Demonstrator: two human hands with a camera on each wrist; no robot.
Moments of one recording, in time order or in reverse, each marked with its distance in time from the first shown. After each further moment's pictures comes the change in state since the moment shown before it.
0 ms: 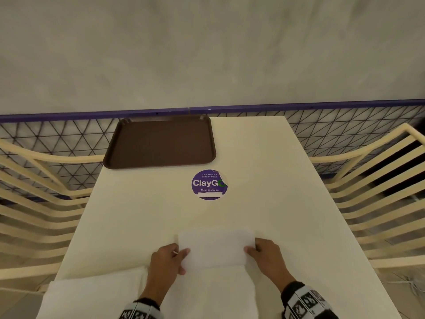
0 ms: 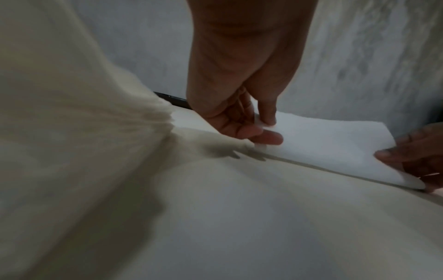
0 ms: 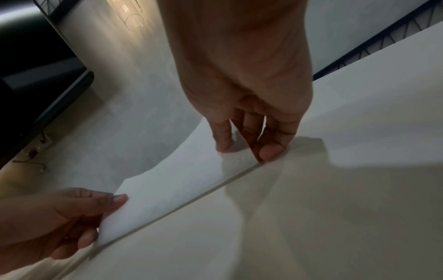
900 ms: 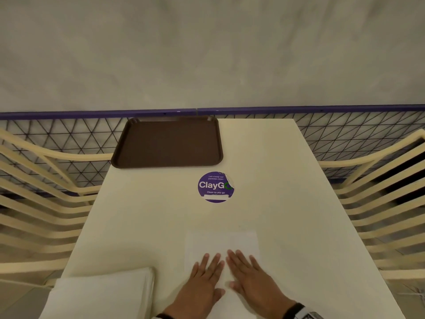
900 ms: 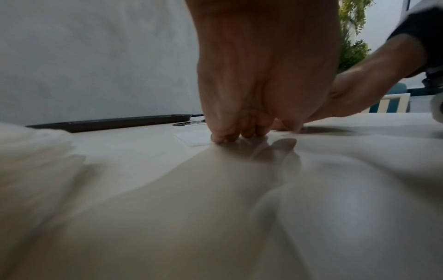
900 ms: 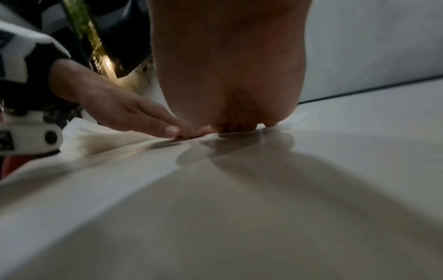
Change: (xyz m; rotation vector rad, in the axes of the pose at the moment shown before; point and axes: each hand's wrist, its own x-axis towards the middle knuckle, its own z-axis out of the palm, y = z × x) left_hand -0.016 -0.046 0.073 0.935 -0.105 0.772; right_hand -0.022 0.024 0.048 -0.808 -0.220 -0.545
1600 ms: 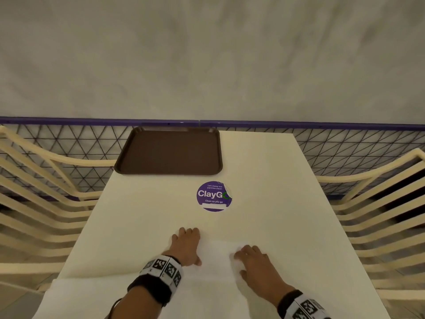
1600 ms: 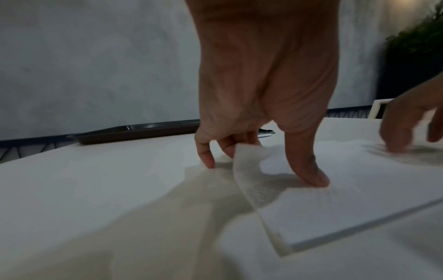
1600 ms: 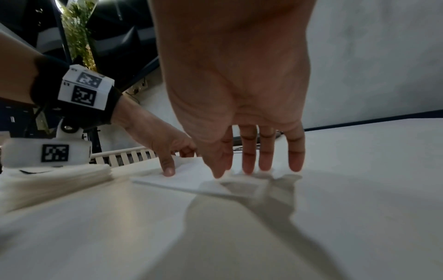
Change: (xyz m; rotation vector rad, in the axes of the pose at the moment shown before) left_hand 0.078 -0.047 -0.095 -0.193 -0.359 -0.396; right_hand 0.013 0.022 -0.066 0.165 0.075 0.093
